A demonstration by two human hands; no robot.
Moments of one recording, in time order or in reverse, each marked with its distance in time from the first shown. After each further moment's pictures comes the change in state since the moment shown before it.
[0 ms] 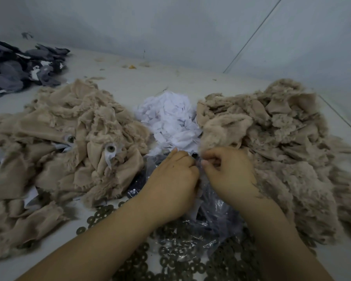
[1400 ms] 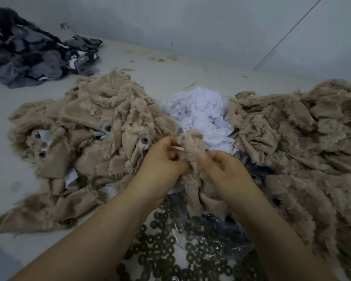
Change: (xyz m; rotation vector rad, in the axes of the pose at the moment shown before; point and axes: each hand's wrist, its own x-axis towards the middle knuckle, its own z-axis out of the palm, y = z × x) left_hand -0.034 -0.044 -0.018 -1.495 0.293 -0.765; right_hand -0.013 -0.047 0.033 0.751 -0.350 0.287
